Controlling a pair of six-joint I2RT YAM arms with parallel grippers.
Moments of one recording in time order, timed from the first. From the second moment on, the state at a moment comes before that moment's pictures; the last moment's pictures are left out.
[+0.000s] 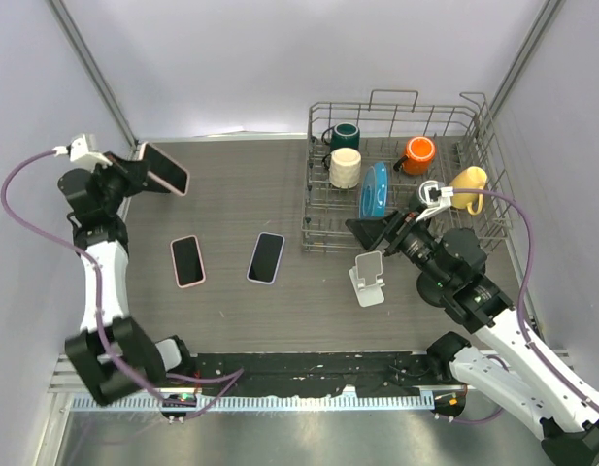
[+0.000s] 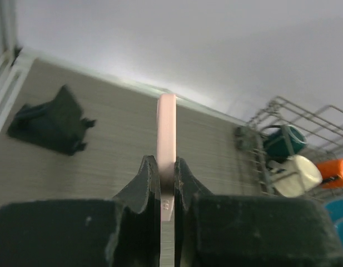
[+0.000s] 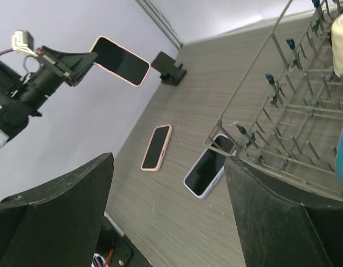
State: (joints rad) left arm 0.34 1.11 1.00 0.07 0.46 -0.43; right arm 0.58 0.66 0.69 0.03 -0.07 0.68
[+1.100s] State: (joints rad) left arm 0.56 1.89 1.39 0.50 0.83 -0.33; right arm 0.57 0.69 0.76 -0.16 -0.18 0.55
